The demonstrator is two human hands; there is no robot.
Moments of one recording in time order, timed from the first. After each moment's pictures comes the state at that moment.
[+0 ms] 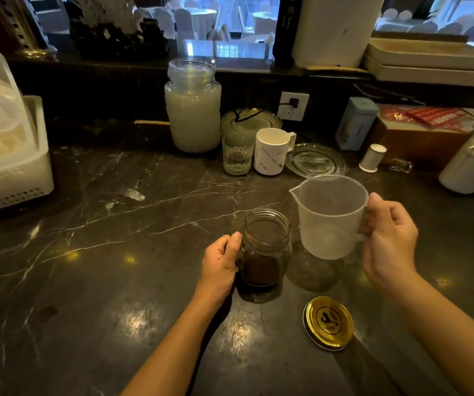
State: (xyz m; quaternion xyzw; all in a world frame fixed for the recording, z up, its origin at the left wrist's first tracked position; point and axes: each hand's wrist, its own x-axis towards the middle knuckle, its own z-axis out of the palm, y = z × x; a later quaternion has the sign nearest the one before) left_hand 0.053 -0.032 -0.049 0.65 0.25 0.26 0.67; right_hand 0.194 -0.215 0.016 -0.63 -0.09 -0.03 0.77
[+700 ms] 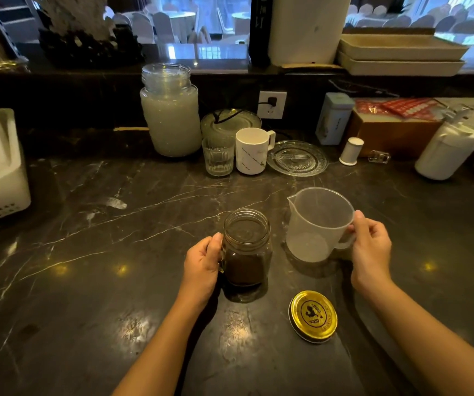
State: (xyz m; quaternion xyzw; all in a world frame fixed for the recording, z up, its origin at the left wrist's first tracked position) left_hand 0.053 -0.030 -0.047 0.67 0.24 0.26 0.65; right_hand 0.210 -0.235 -0.038 -0.69 0.02 -0.04 0.72
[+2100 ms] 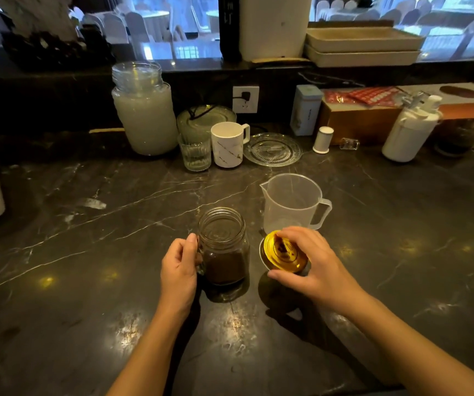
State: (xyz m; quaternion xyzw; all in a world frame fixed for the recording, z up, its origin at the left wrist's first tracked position) left_hand 0.028 -0.050 -0.044 0.68 0.27 0.30 0.62; right_hand 0.126 -0.257 -0.006 -0.81 -0.43 0.02 0.40
